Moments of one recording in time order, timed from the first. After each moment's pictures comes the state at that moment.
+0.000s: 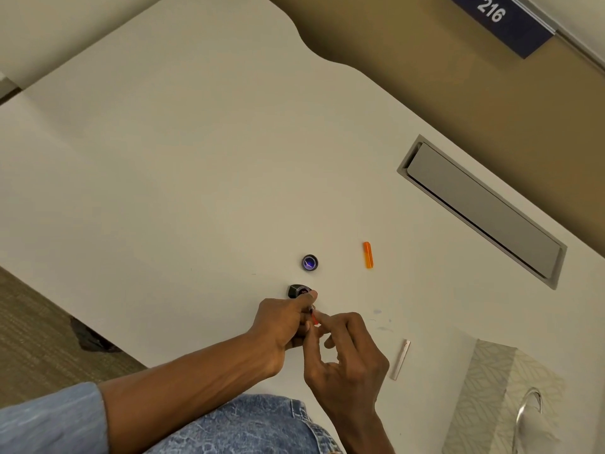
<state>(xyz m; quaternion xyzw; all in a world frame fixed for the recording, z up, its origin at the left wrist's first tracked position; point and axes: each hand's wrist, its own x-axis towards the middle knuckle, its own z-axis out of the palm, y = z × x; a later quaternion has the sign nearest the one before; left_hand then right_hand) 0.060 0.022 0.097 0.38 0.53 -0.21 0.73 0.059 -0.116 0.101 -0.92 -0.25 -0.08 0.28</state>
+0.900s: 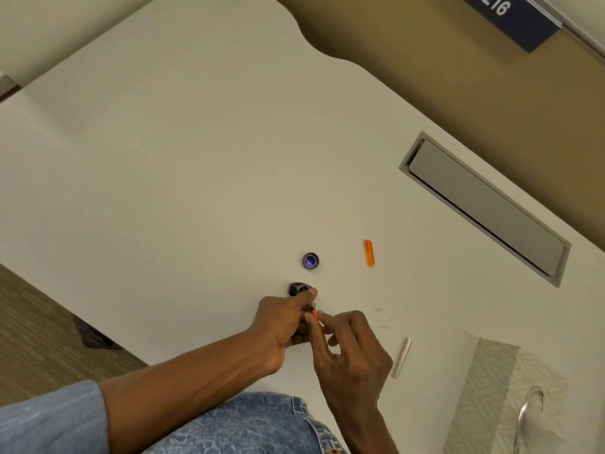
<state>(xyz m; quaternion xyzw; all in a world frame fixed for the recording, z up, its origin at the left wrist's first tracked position) 0.062 0.020 0.094 0.38 0.54 -0.20 0.73 0.064 -0.121 0.096 -0.93 -0.25 -0.08 0.27</state>
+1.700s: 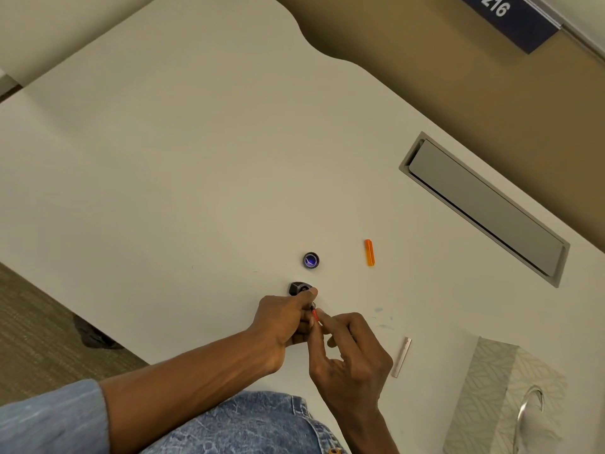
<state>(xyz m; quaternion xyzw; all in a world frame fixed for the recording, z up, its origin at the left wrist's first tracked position) 0.060 0.020 0.090 0.38 0.53 -0.20 0.73 0.061 -0.123 0.093 -0.91 -0.26 -0.09 0.29</state>
